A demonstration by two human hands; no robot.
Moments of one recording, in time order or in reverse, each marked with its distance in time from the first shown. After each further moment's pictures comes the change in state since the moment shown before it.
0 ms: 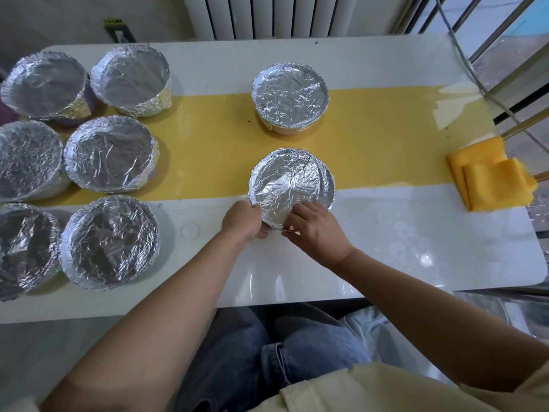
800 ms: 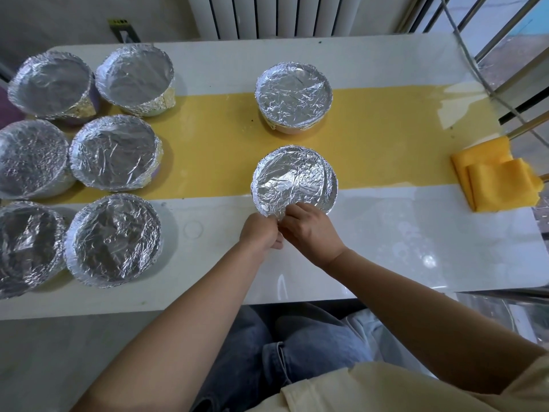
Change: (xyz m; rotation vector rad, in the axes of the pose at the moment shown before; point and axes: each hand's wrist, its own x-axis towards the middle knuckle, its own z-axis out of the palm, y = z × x) left_hand -0.018 -0.003 0.025 -0.157 -0.042 -0.120; right_hand 0.009 -0.010 0.009 0.009 0.038 -0.035
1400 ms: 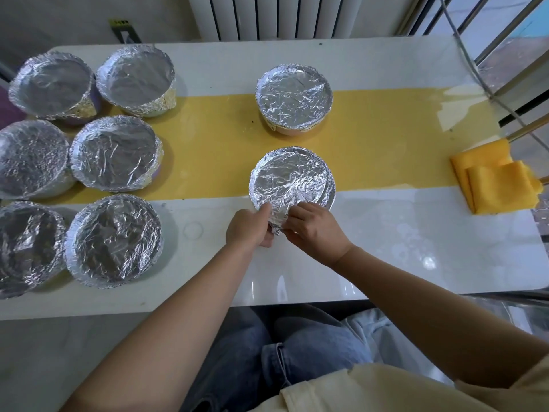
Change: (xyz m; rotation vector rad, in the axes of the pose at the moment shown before) left_hand -0.002 0.005 -0.017 0.035 0.092 0.027; right_hand -0.001 0.010 -0.006 -0.002 -0.013 -0.073
